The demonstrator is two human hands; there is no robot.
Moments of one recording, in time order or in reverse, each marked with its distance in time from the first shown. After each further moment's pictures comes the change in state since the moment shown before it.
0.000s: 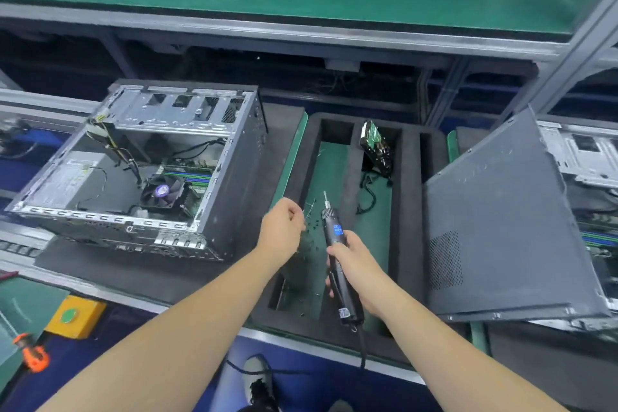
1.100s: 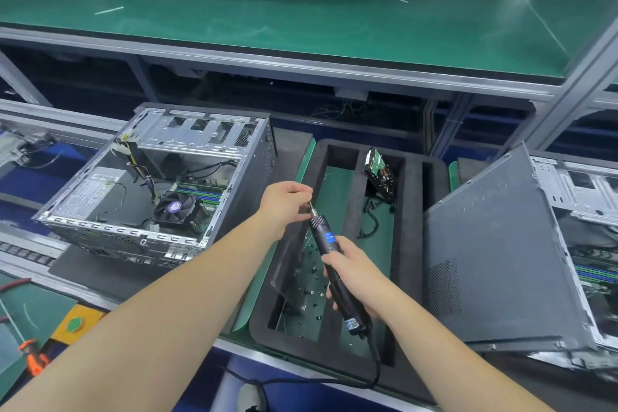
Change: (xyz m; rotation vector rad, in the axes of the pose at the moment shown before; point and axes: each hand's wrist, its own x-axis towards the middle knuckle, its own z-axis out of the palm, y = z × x) left_hand 0.036 0.071 -0.044 -0.536 -0.070 -0.148; right_hand -0.016 -0.045 -0.007 -0.137 -0.164 -0.090
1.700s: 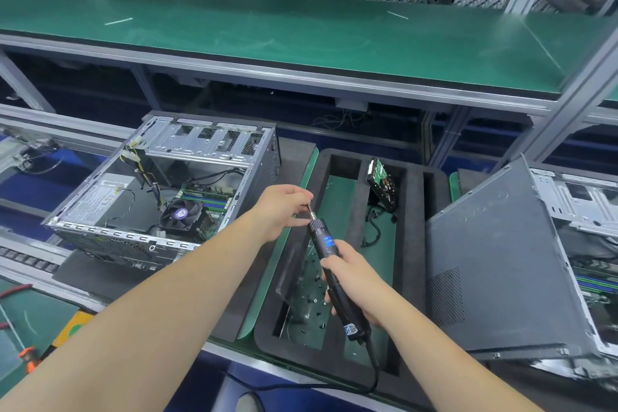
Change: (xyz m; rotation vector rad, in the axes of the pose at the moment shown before) left_hand 0.001 0.016 -0.024 0.009 -0.099 -0.047; right_hand -0.005 -0.012 0.015 -0.003 0.004 -0.016
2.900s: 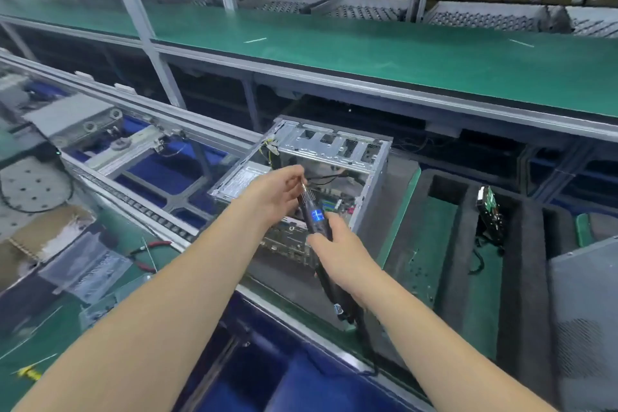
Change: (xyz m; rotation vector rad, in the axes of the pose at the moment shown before) left_hand -0.104 0.028 -0.220 -0.473 0.168 0.002; right_hand -0.014 -0.087 0.220 -0.353 -0.050 -0.370
